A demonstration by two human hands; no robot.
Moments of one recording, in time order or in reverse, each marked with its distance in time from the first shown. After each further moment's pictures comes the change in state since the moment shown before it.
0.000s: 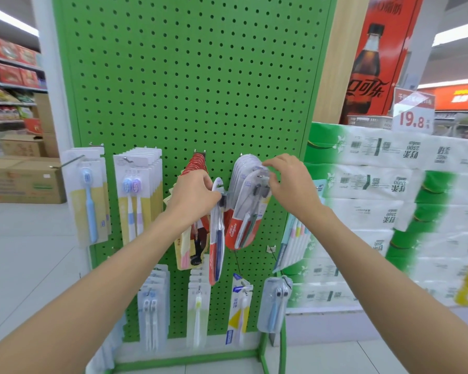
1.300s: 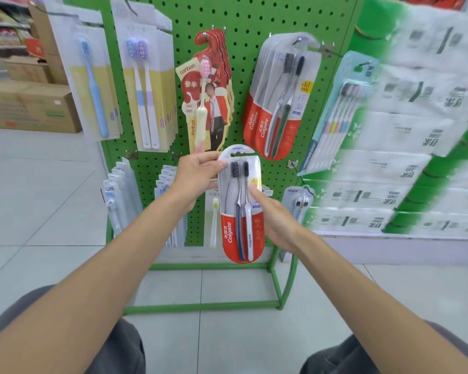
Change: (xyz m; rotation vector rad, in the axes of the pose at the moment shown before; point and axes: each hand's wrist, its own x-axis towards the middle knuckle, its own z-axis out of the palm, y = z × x) left_hand -0.113 -0.117 0.080 -0.757 -0.129 -0.332; right_hand -0.228 -0.066 0.116 1.338 -0.698 0.886
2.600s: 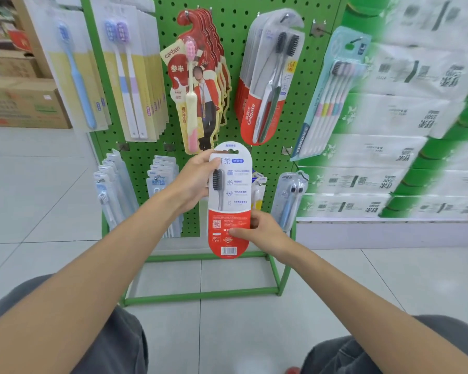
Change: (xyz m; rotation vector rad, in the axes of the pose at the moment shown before) left_hand -0.008 -0.017 0.012 0.001 -0.194 -0.122; right_hand -0.017 0.050 -0.005 -0.355 0.064 -0.040
